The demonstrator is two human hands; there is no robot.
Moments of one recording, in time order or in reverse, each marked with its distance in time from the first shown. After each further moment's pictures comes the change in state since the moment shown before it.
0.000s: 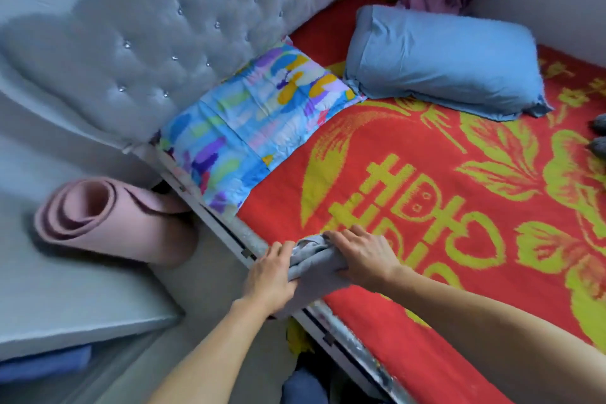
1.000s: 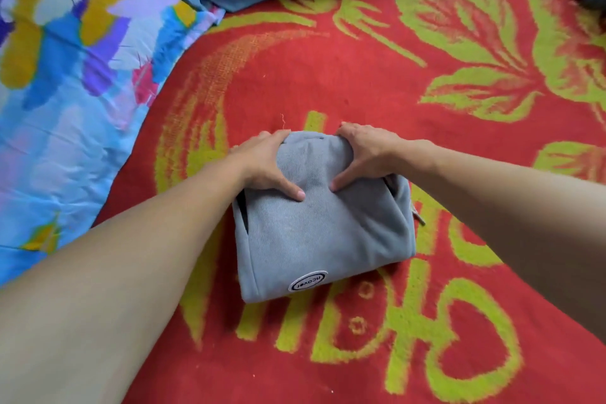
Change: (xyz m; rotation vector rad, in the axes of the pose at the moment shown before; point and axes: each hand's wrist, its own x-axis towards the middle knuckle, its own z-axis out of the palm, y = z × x) left_hand 0.486 0.109 0.128 0.154 -0.505 0.378; right_hand 0.168 0.364 0.141 0.338 -0.288 0.672
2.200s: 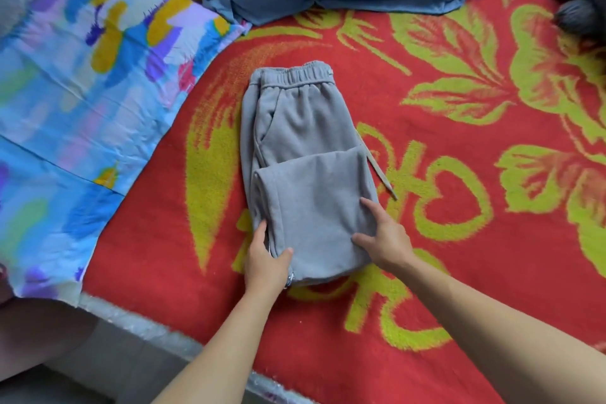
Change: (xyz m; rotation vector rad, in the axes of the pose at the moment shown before) left_hand -0.183 0.082 0.167 -0.879 0.480 -0.554; right_hand -0.176 0.012 0.126 0.628 0.121 0.335
